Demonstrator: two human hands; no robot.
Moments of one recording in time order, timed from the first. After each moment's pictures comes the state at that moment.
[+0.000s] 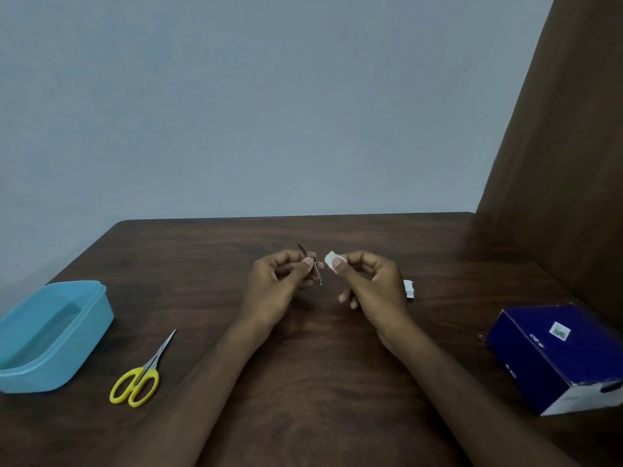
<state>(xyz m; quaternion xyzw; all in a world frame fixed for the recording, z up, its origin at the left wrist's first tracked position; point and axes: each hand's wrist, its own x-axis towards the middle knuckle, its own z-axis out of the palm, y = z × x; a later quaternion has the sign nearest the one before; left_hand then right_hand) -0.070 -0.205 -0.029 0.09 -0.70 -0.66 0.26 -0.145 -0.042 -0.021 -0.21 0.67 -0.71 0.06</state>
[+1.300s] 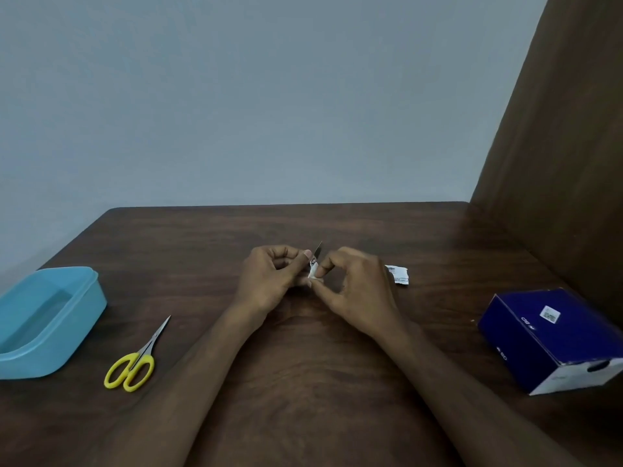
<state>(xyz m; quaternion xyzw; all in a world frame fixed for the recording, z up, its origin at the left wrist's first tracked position) -0.064 -0.202 -0.024 0.15 -0.74 -0.62 0.22 -0.140 -0.037 -0.031 -0.41 0.80 -0.39 -0.18</state>
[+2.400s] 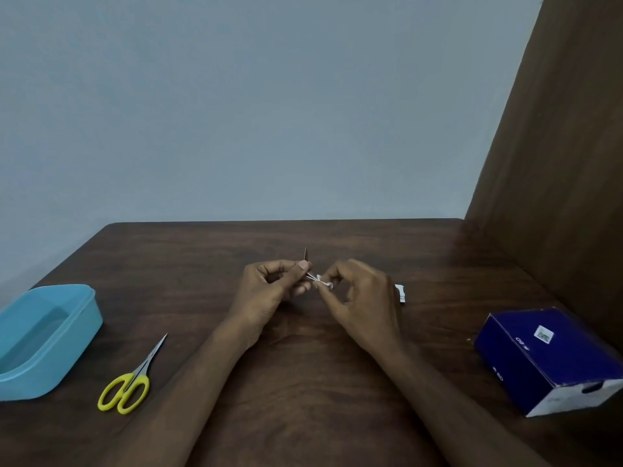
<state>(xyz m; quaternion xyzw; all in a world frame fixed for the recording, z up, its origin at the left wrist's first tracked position) -0.067 -0.204 -0.025 0.10 -0.64 -0.74 0.21 -0.145 -0.034 -0.033 -0.38 0.78 -0.42 -0.26</state>
